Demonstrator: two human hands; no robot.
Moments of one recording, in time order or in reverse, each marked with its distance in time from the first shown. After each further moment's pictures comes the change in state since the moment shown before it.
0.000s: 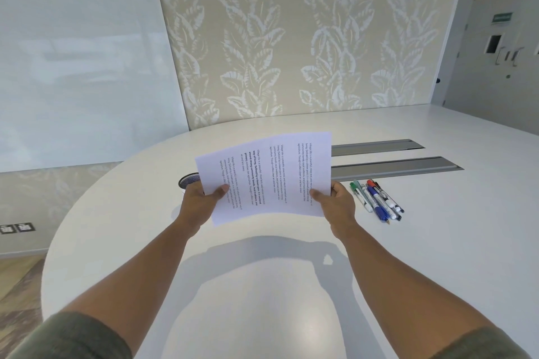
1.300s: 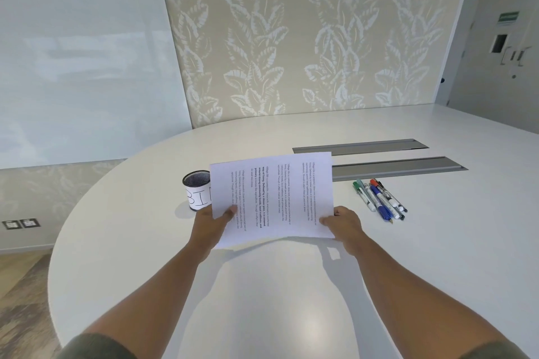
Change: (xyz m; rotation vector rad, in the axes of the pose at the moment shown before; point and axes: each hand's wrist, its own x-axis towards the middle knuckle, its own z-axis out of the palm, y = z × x) left_hand -0.031 -0.051 0.008 0.001 0.018 -0.103; right_hand -0.004 0.032 -0.024 -0.410 -0.056 0.228
